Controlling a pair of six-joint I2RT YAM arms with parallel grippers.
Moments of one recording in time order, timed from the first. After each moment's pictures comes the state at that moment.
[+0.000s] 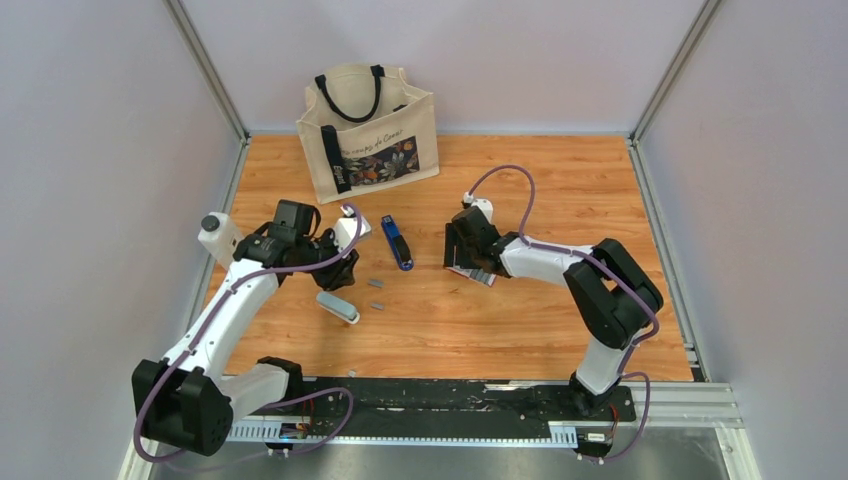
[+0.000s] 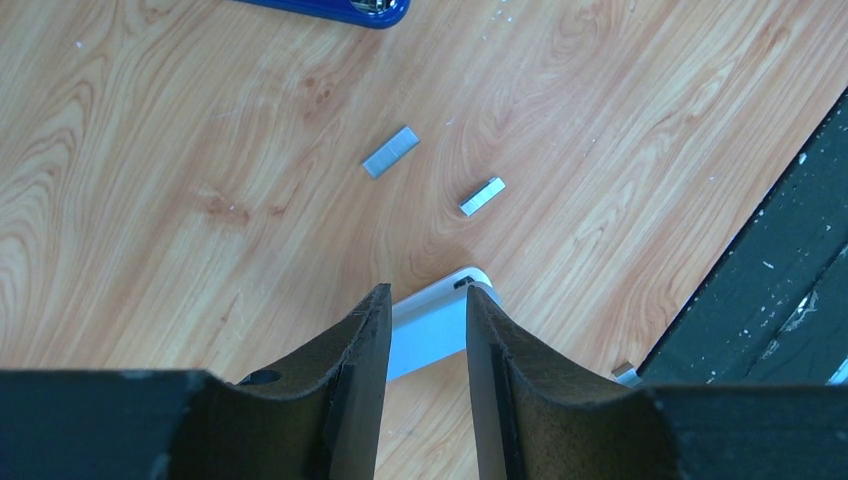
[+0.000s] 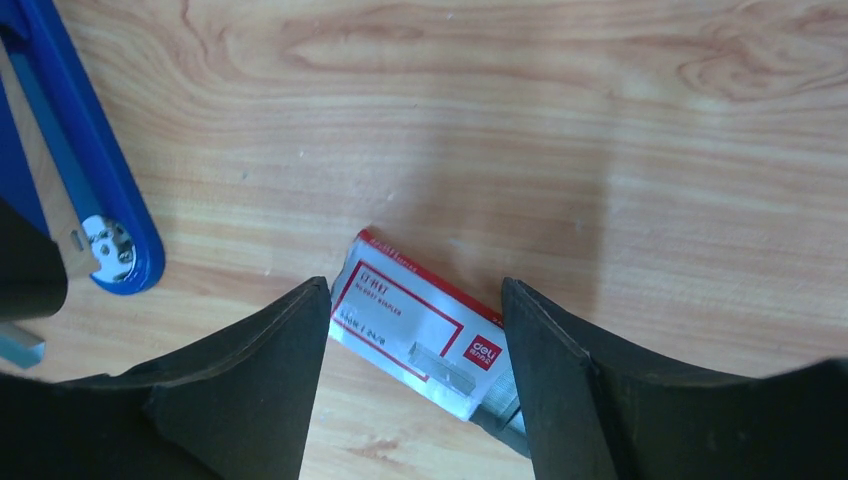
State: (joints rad) left arm -0.24 1.10 0.90 -0.82 0.53 0.59; right arm 0.67 1.76 0.99 -0.11 0.20 0.59
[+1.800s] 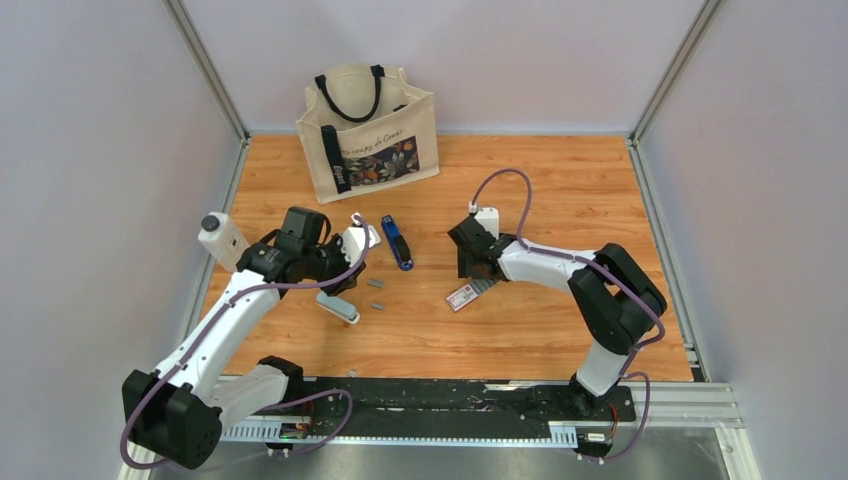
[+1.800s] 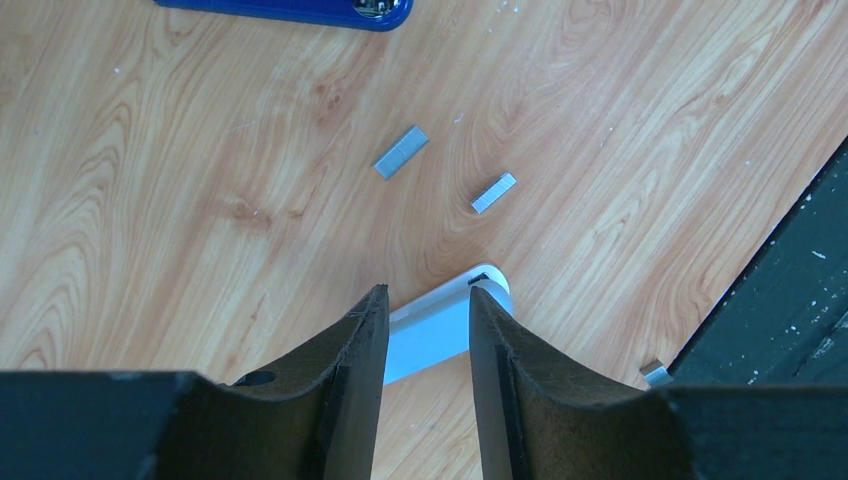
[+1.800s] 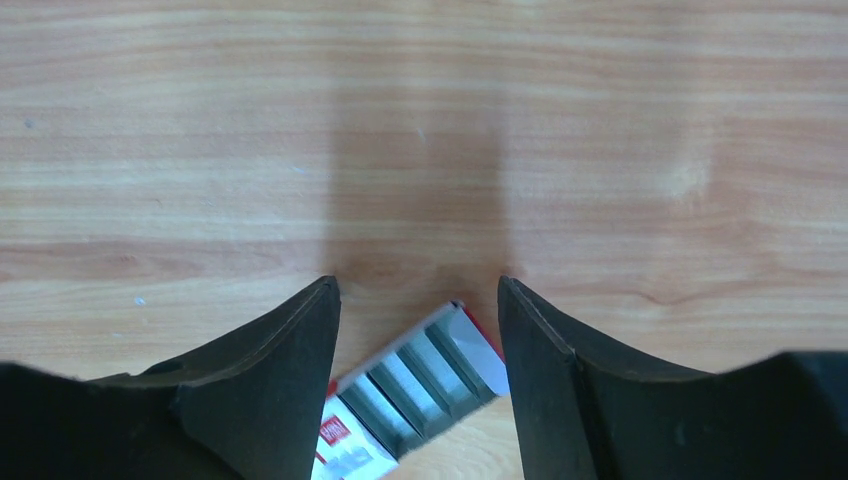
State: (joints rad) left arm -0.35 1.05 0.87 -0.79 0.39 0.59; right arm 0.72 1.74 1.00 -0.35 0.42 0.60
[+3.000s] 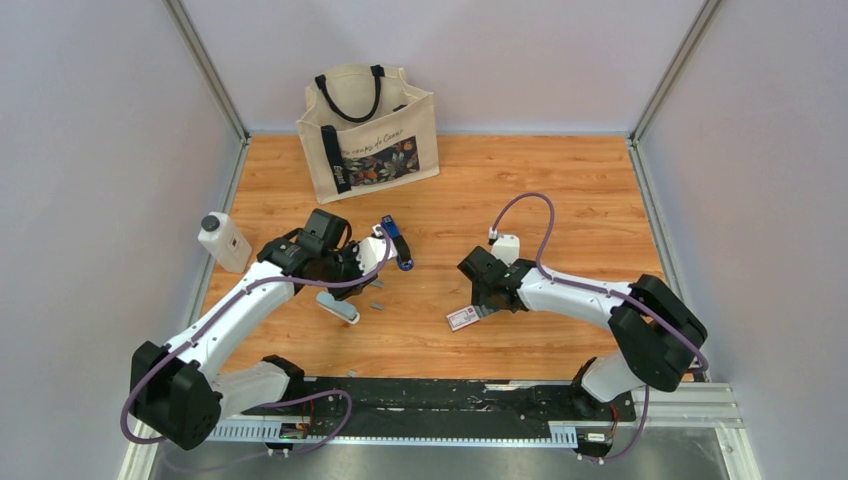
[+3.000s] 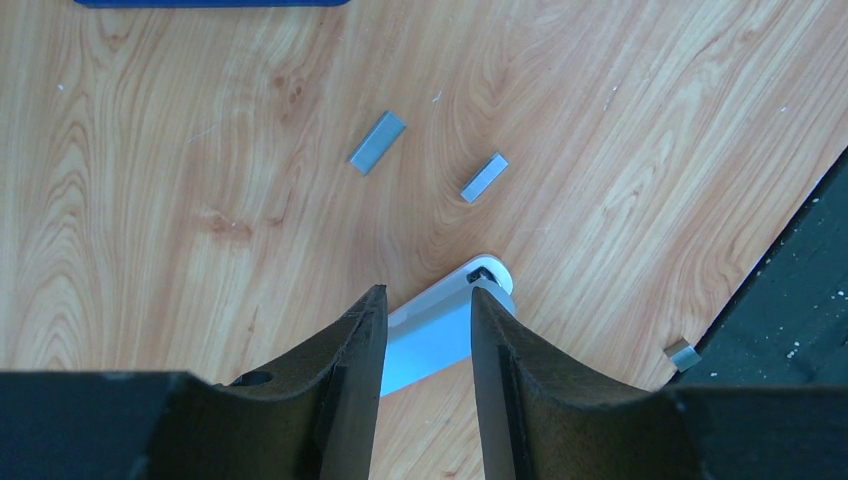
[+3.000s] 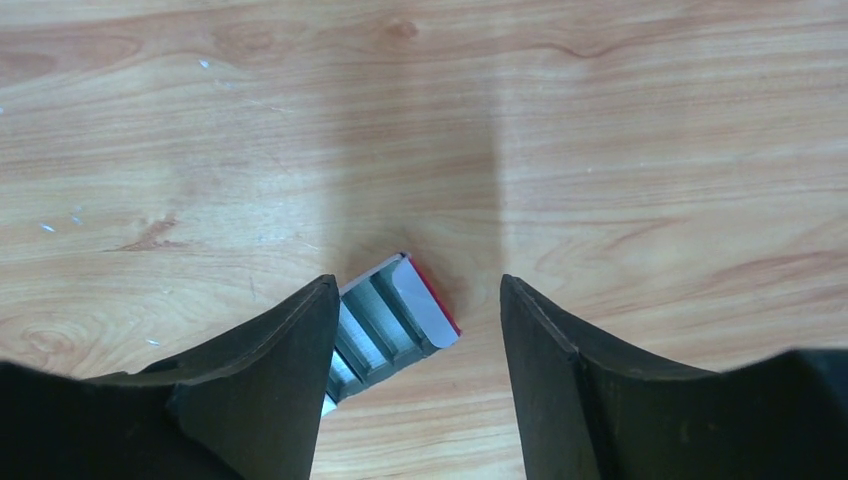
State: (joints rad) left arm -0.46 1.13 0.87 -0.80 0.30 0.65; right arm 0.84 1.49 0.81 -0.53 0.47 0.85
